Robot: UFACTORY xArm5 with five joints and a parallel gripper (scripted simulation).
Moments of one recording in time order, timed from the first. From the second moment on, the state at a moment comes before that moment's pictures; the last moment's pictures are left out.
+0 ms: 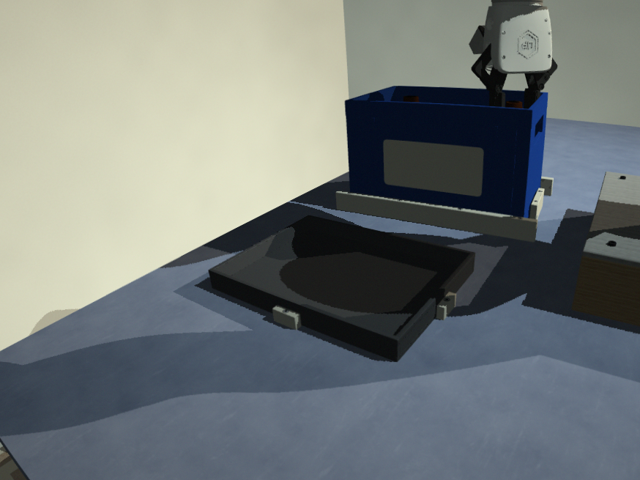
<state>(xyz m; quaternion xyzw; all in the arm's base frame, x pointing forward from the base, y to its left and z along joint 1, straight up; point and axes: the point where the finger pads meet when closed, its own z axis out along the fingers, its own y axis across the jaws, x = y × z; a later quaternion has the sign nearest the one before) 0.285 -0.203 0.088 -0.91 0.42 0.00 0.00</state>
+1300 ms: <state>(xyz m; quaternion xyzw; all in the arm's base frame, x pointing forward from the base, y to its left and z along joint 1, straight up) 0.285 -0.203 0.091 -0.91 0.42 0.00 0.00</state>
